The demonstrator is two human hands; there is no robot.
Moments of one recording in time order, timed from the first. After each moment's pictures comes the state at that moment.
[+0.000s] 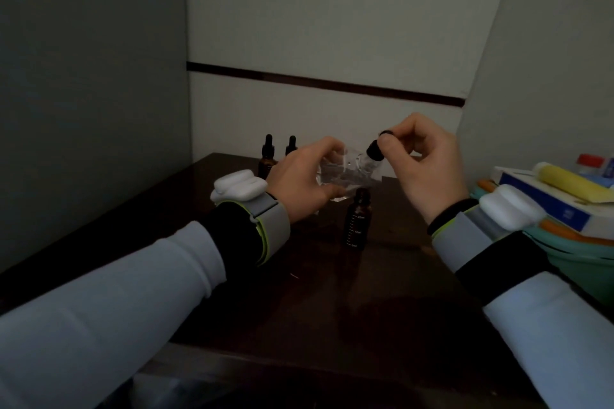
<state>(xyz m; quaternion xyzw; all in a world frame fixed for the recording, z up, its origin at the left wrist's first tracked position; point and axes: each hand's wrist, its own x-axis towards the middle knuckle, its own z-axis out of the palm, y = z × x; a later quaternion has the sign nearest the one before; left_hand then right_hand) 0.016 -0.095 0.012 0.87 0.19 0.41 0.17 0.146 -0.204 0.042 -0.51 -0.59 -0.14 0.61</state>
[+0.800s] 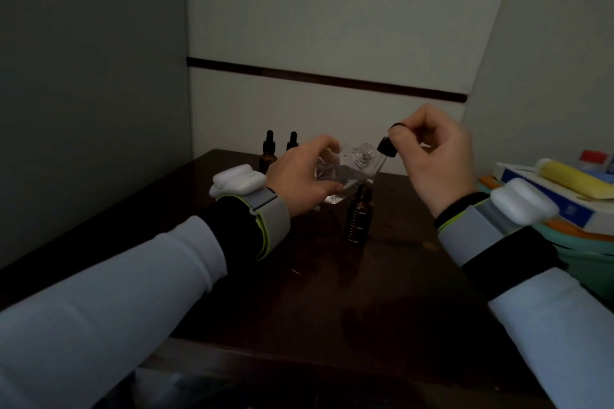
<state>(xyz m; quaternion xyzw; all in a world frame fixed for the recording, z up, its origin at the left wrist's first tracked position) 0.016 -0.089 0.010 0.87 0.22 0.40 0.17 0.150 -0.205 0.045 -0.51 -0.58 -0.16 0.61</state>
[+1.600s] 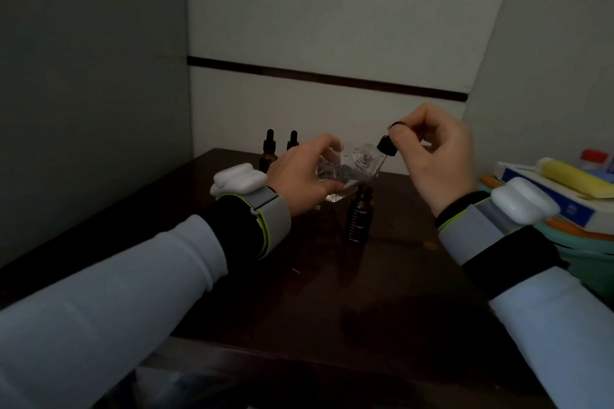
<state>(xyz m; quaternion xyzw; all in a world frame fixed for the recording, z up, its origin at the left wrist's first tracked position) 0.015 -0.093 0.012 0.88 0.21 0.39 0.17 0.148 -0.206 0.045 -0.50 -0.59 -0.17 0.62</state>
